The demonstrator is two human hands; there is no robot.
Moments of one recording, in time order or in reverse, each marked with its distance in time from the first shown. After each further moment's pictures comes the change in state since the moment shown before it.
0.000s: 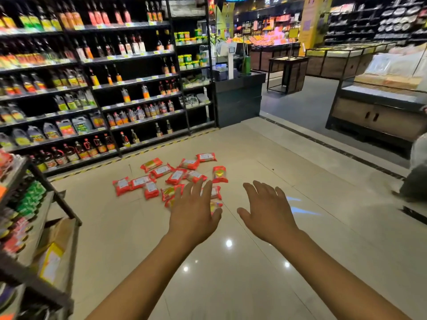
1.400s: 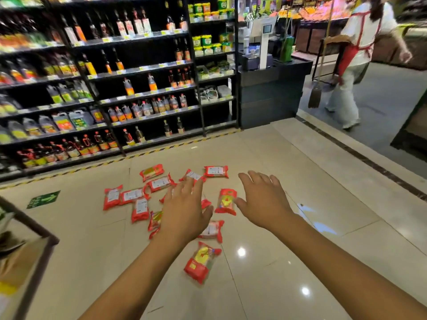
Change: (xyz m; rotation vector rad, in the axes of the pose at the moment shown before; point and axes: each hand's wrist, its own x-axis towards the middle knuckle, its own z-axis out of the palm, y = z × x) left_hand 0.629 0.017 0.142 0.054 -0.076 -0.257; right_hand 0.667 0.229 0.026 -0.004 -0.059 -0.257
